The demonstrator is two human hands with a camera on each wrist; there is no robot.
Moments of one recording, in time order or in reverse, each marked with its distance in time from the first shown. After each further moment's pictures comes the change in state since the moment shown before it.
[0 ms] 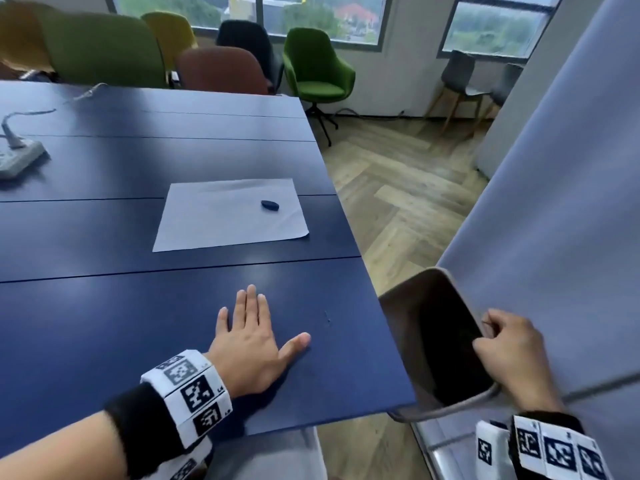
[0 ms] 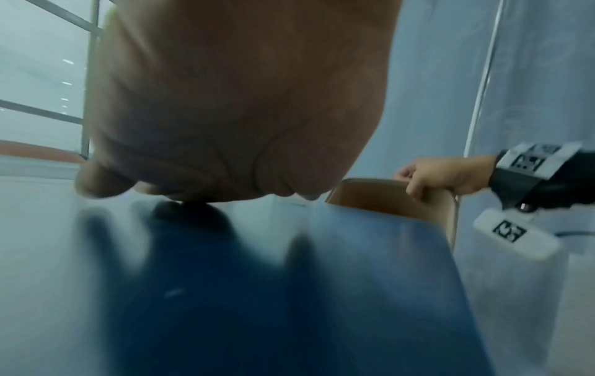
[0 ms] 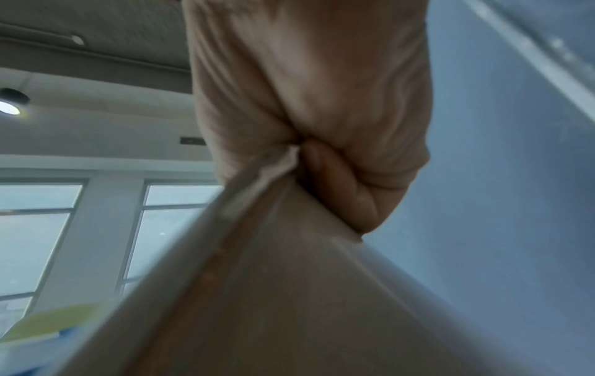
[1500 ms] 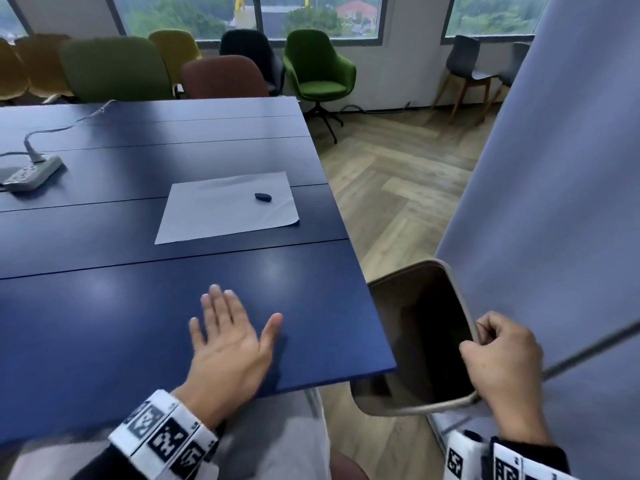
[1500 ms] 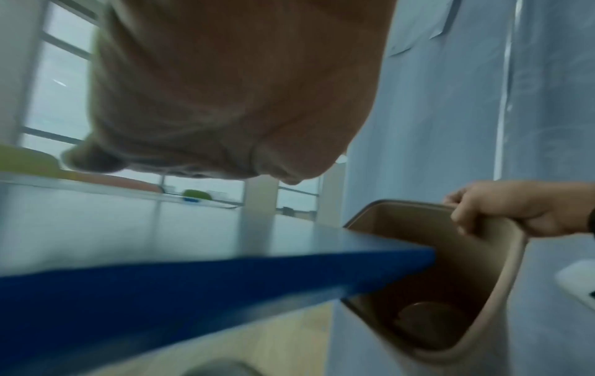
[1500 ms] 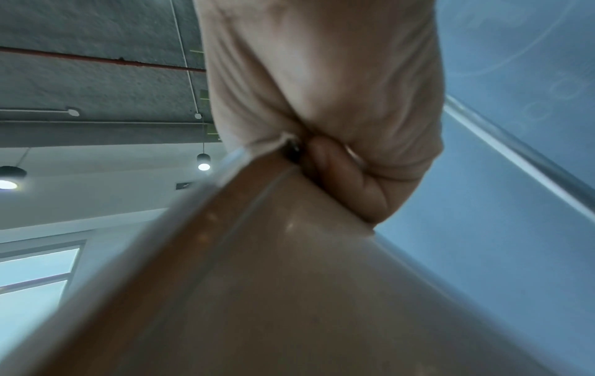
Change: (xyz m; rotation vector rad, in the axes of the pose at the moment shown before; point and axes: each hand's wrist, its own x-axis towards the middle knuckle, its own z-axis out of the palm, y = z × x) left_hand -0.045 0.023 0.026 -0.156 0.173 -0.269; right_hand -0.064 0.007 -0.013 0.208 0.081 0.079
